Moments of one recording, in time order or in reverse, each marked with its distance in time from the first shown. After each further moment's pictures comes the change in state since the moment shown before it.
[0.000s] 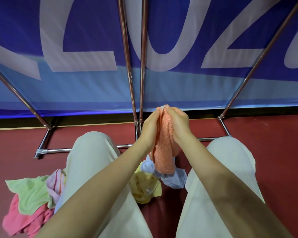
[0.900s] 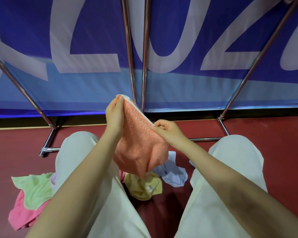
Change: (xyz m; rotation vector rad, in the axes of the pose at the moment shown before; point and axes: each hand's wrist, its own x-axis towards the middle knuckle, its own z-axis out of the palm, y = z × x) left_hand -0.016 0.063 -0.070 0.204 0.446 0.303; right_hand -0.032 0.021 -0.017 -0.608 -0.468 -0.119
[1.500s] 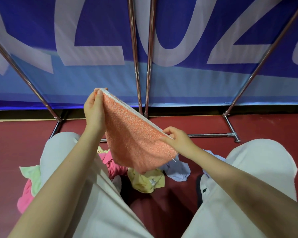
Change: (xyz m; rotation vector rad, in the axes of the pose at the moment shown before) left_hand 0.004 0.009 -0.060 0.049 0.097 0.122; right_hand -0.019 0.047 -0.008 -0.322 -0.002 0.000
